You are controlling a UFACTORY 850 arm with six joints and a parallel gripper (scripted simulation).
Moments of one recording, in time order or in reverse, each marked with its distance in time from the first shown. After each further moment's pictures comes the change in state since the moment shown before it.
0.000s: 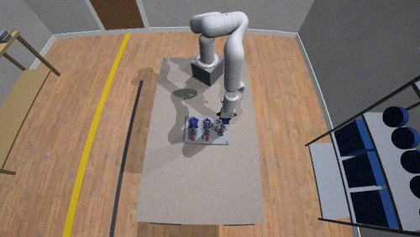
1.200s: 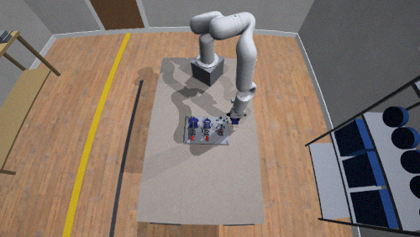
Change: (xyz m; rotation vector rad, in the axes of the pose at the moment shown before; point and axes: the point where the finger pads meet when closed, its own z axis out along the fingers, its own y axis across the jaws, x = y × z) arm 0.000 0.071 0.000 0.000 0.000 0.000
